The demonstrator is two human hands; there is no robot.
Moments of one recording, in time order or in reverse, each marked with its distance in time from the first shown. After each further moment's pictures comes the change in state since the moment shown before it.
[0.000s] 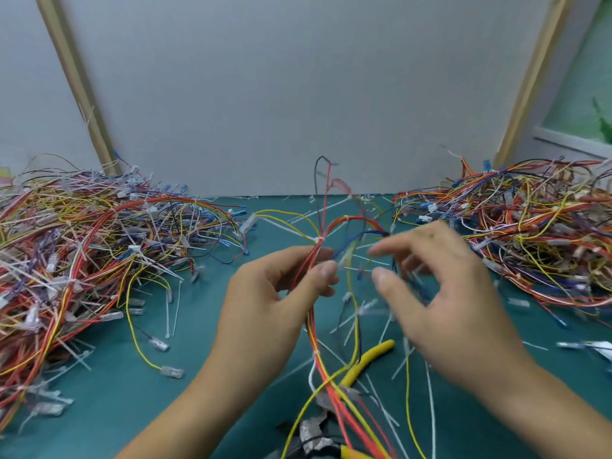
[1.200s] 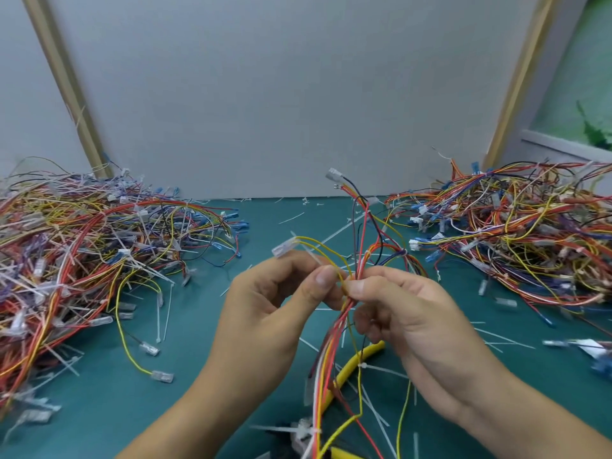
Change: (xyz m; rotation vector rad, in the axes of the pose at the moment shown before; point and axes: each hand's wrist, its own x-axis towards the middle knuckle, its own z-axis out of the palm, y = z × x) left_hand -0.005 -0.004 0.007 -0.254 -0.117 0.147; right_hand -0.008 -0.013 0.016 0.855 -0.233 0.586
